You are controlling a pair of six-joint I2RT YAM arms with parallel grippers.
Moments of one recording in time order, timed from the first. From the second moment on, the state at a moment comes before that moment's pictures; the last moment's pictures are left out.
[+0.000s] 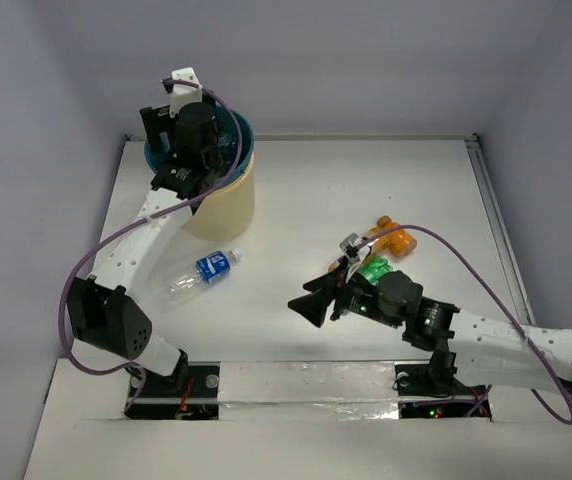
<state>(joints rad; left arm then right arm) -0.37 1.50 1.50 -0.10 -0.87 -0.02 1.15 0.91 0.51 0.32 0.05 0.59</state>
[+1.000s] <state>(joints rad) -0.65 1.14 0.95 -0.91 -0.28 -0.57 1.15 0.38 0.51 0.11 0.46 0.53</state>
